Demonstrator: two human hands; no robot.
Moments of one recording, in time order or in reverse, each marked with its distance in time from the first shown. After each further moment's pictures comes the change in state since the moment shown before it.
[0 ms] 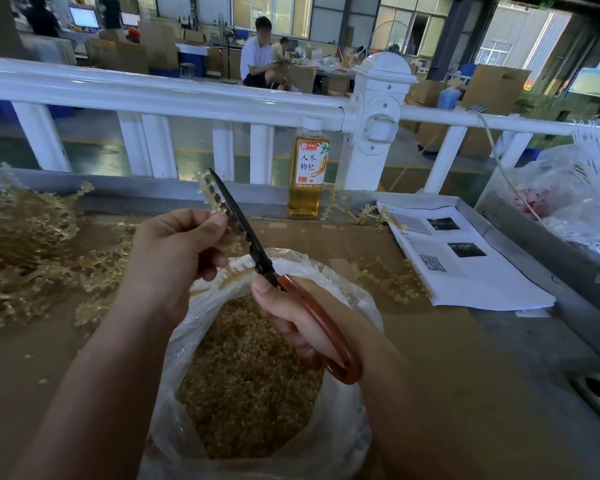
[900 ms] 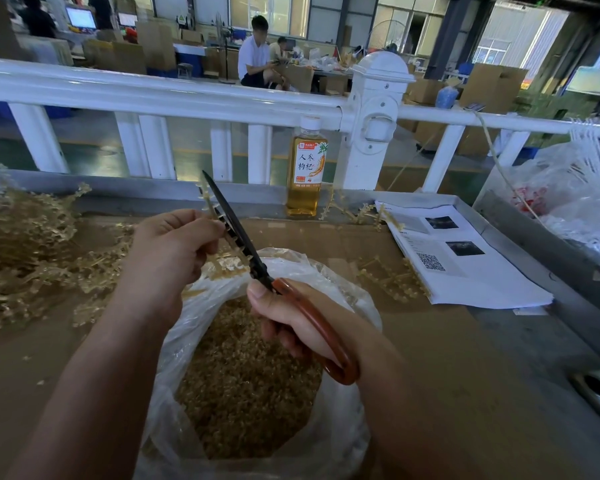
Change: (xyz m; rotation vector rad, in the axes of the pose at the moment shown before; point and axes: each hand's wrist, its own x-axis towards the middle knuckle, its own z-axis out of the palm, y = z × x) left_hand 0.005 -0.001 -0.001 0.099 0.009 0.032; right_hand -0.001 0.006 -0.001 -0.051 -0.017 -0.045
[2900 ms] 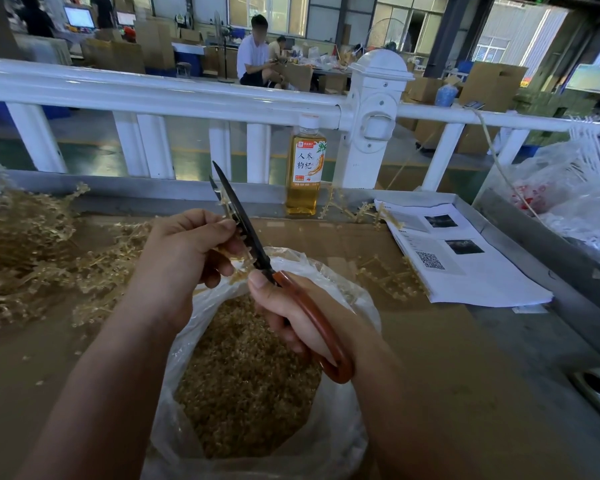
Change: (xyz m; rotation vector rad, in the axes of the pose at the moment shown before) left_hand -0.005 0.003 0.007 -0.034 -0.094 -0.044; right_hand 0.001 -0.008 0.003 -0.007 0.063 -0.007
